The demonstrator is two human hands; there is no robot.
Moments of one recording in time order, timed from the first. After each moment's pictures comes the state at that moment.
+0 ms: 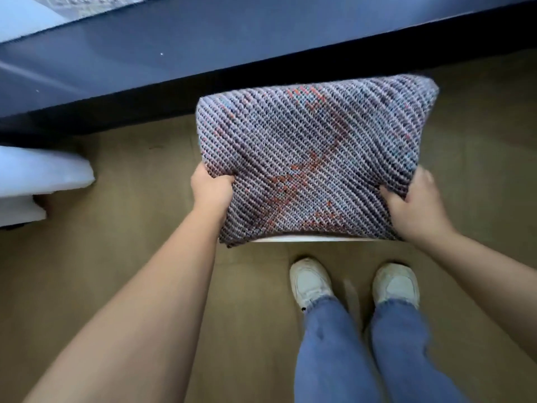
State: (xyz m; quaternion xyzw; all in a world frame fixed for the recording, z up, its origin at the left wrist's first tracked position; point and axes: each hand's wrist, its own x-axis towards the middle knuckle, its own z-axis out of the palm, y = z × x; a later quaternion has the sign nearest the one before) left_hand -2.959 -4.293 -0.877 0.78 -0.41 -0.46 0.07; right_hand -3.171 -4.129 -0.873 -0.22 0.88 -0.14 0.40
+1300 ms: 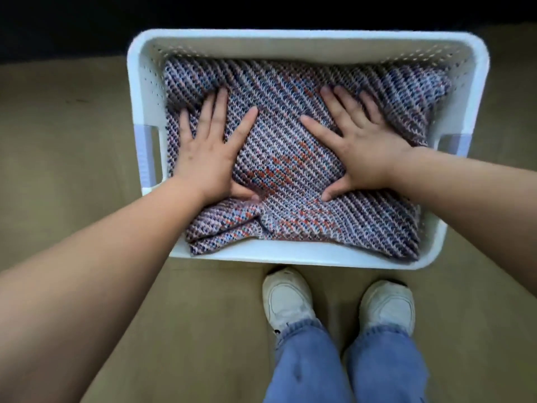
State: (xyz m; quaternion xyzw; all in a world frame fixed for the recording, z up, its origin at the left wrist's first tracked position) left_hand -2.961 -4.296 -0.986 0.37 -0.86 -0.16 -0.31; right_hand -3.191 -4.207 -0.995 -0.72 0.59 0.19 0.31
